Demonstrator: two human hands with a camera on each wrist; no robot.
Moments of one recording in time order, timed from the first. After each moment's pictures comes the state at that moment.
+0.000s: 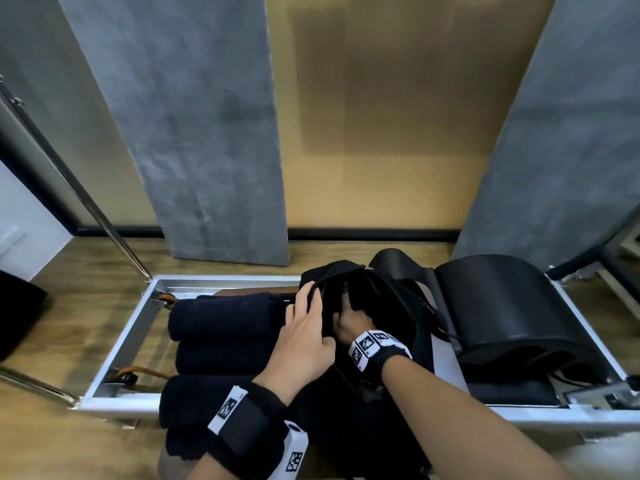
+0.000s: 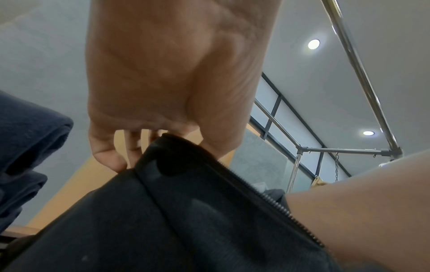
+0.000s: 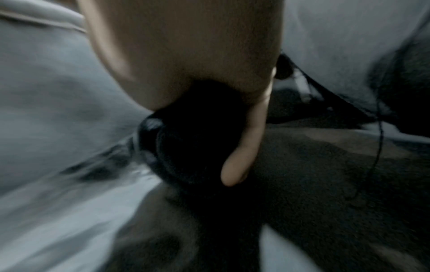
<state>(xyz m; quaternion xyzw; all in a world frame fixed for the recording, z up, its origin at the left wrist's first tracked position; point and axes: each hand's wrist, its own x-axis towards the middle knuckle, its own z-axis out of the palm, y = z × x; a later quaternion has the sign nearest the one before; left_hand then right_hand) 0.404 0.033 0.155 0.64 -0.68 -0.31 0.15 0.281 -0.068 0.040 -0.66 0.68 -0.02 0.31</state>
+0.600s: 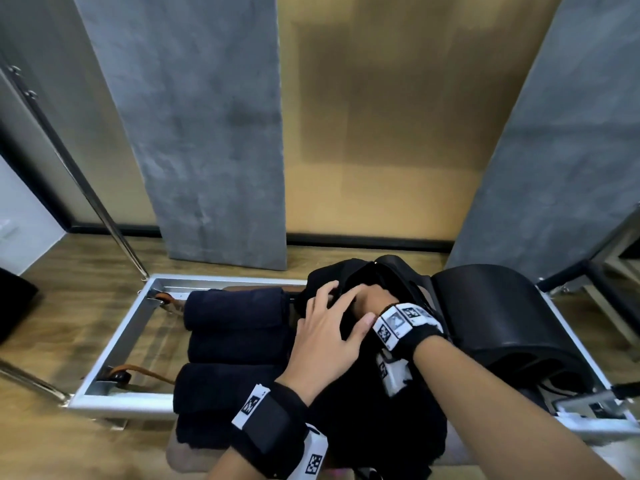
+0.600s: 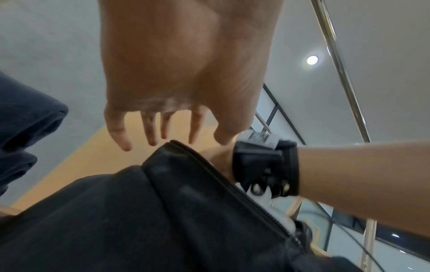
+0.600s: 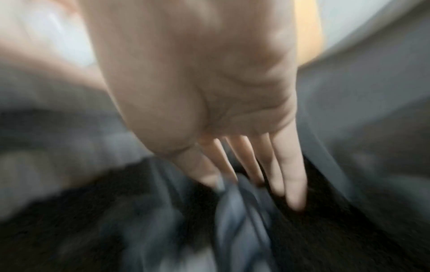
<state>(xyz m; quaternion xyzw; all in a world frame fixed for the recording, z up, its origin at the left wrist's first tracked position) 0.401 0.046 0.138 0.59 -0.71 -0.26 0.28 0.275 -0.069 0.140 -0.67 0.68 0.13 0.26</state>
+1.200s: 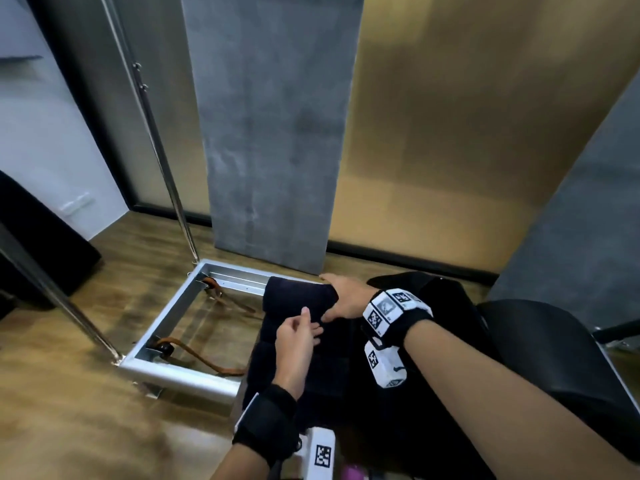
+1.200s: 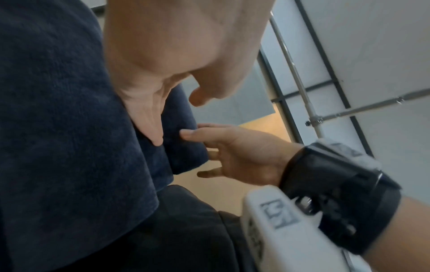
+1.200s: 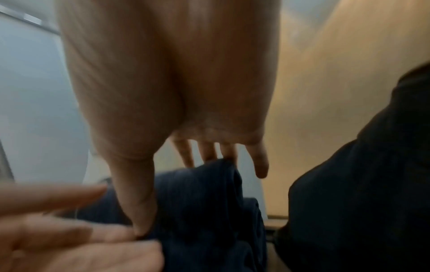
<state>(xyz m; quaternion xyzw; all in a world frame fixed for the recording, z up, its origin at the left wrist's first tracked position) 0.529 0.066 0.080 0.64 -0.18 -0.48 0.57 0.431 -0.038 0.177 -0.84 0.48 0.08 0.26</state>
